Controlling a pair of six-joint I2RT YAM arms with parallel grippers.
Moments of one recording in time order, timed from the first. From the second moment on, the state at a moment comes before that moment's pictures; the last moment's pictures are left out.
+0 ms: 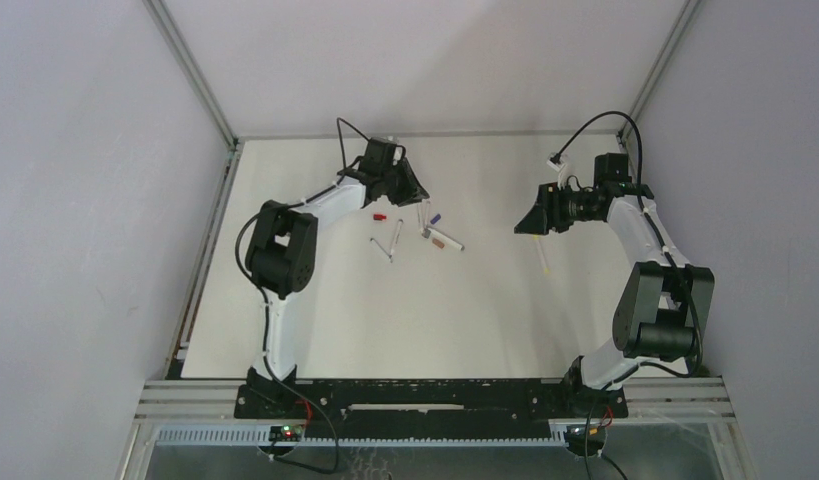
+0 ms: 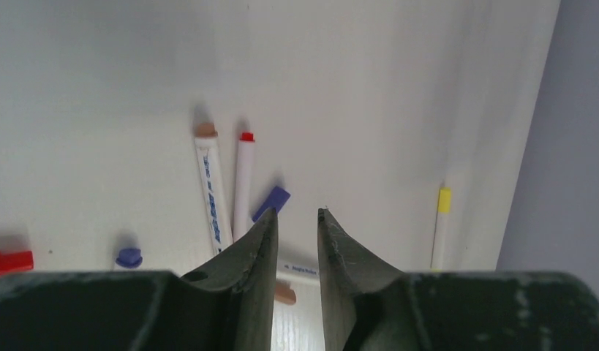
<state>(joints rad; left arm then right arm) -0.44 2.14 1.61 -0.21 0.26 -0.78 -0.12 1.56 1.19 -0.70 -0.95 -0.28</state>
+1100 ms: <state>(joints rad) -0.49 2.36 1.91 -0.50 0.15 -0.76 -0.13 1.57 1.19 -0.70 -0.97 -0.27</state>
